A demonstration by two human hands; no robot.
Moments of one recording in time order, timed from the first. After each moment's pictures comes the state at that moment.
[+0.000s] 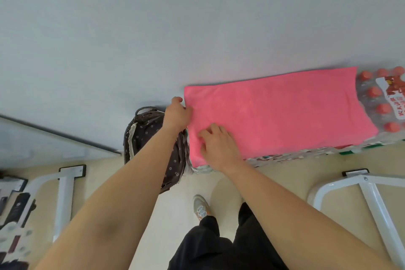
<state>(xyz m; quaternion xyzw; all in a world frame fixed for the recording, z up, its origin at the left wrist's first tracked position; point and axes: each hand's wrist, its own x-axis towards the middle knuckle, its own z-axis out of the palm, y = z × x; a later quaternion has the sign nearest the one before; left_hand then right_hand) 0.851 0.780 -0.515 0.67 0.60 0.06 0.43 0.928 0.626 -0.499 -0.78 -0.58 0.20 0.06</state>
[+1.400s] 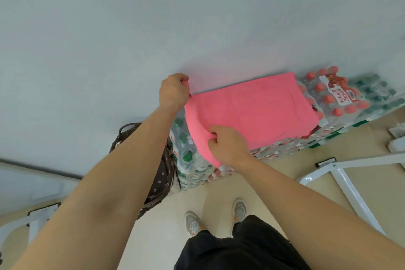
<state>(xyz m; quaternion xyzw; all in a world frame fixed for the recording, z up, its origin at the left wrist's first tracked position) 0.909 0.795 -0.431 0.76 0.47 0.18 0.41 0.948 0.584 -0.424 -0.83 -0.46 0.24 0.18</state>
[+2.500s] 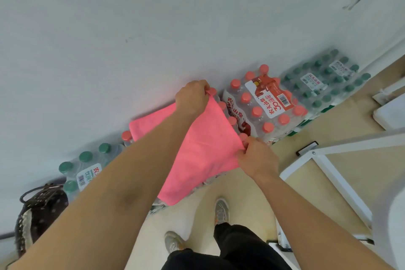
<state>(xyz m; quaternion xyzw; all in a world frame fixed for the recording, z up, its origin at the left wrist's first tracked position) 1.283 0.647 -0.478 0.93 0.32 0.03 0.19 1.273 0.410 -0.498 -0.94 -0.21 0.22 0.15</state>
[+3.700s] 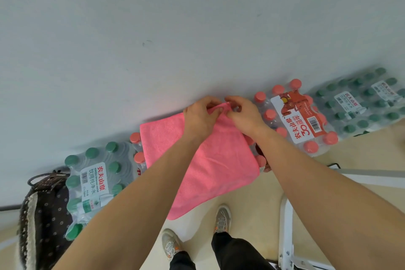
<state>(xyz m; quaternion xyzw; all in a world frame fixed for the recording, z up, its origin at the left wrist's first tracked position) 1.256 0.652 -0.511 0.80 0.38 0.16 0.42 1.372 0.553 -0.508 -0.81 -0.30 0.32 0.39</state>
